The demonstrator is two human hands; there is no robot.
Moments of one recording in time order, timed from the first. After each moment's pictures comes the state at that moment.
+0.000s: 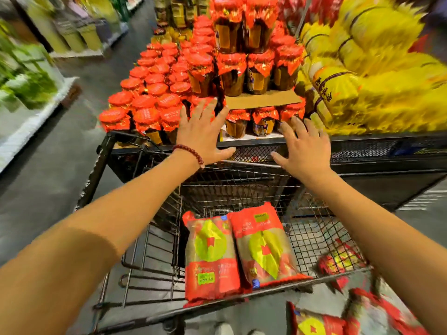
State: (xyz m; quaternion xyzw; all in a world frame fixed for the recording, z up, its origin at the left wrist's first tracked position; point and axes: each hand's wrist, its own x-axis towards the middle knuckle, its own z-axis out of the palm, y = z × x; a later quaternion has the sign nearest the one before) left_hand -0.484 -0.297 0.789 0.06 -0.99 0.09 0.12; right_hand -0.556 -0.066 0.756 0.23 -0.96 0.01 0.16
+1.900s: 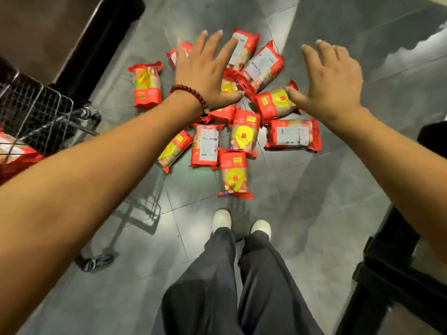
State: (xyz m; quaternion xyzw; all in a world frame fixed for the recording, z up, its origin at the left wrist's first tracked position) left_hand -0.185 0.476 0.514 -0.46 -0.89 0.04 -0.07; right_hand -0.020 0.658 0.495 -0.25 -0.97 0.01 0.02
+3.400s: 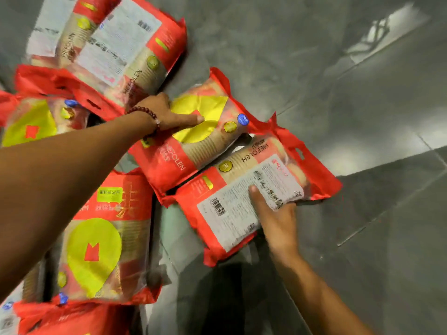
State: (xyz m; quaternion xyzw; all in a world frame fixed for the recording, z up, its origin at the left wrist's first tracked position) left_hand -0.254 0.863 -0.159 -0.32 -0.90 0.00 -0.30; right_hand 0.051 0.842 -0.199 -0.67 -0.43 0.59 0.13
